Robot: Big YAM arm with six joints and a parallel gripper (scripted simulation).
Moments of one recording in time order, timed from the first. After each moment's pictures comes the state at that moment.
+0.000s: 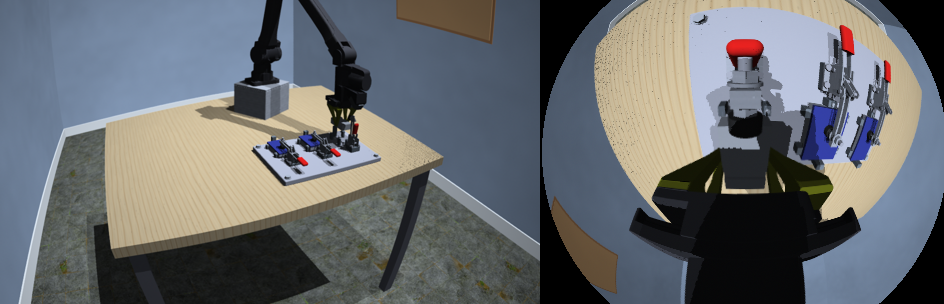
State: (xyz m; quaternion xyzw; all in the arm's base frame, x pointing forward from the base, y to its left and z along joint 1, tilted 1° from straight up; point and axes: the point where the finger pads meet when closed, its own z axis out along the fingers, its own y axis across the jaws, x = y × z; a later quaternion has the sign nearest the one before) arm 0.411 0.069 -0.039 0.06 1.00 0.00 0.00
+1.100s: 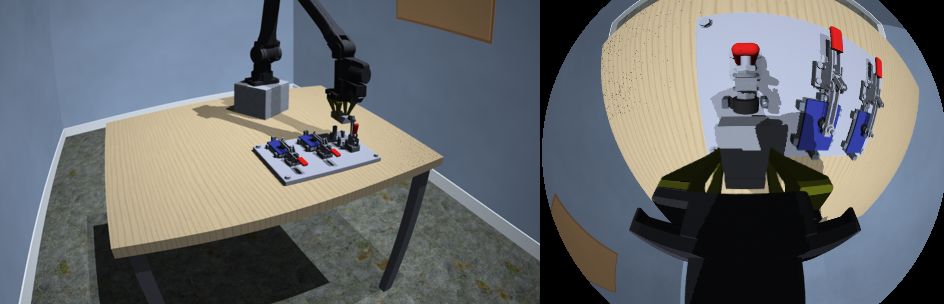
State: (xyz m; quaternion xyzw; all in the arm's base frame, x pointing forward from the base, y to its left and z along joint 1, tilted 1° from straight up) arm 0.409 0.070 -0.017 0.06 1.00 0.00 0.01
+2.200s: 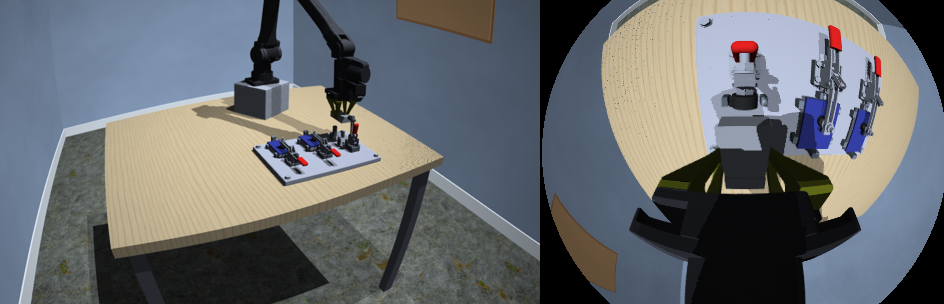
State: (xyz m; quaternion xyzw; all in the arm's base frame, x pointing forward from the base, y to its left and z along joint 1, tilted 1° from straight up) arm 0.407 0.069 -0.015 0.06 1.00 0.00 0.01
